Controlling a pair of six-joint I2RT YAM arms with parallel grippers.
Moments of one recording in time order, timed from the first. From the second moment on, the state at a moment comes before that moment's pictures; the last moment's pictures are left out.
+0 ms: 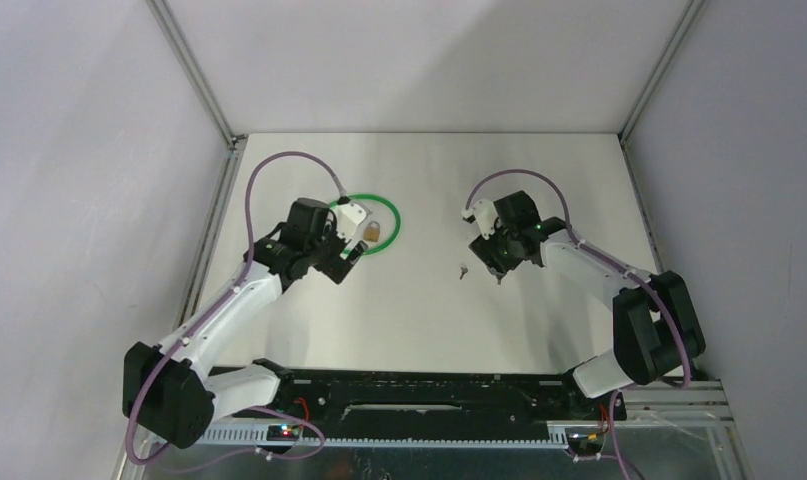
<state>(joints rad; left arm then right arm) -0.43 1.15 0.89 -0.56 -0.05 0.36 0.44 1.49 0.95 -0.50 -0.07 -0.34</state>
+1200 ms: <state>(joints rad) -0.43 1.20 0.88 -0.49 -0.07 0.35 0.29 1.80 1.11 -0.59 -0.23 -0.19</state>
